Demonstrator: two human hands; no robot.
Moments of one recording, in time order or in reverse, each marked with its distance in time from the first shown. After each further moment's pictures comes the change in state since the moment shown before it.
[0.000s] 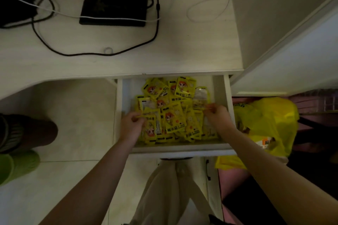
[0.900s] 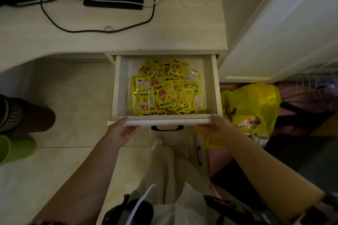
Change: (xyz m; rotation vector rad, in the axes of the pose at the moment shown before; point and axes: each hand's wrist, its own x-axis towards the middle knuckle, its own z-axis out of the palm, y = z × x) left_hand -0.076 -0.077 -0.022 -0.901 -0.051 -0.568; right_hand -0.088 0.078 -0.009 0.967 -0.033 0.592
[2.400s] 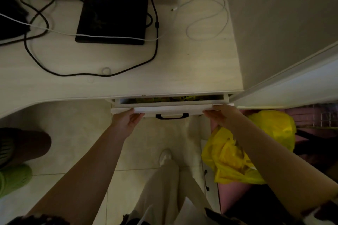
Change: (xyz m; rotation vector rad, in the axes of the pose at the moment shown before) left_hand 0.069 0.140 0.144 0.076 -0.090 0.119; right_hand 0.084 -0.153 0.122 -0.044 -0.074 -0.077
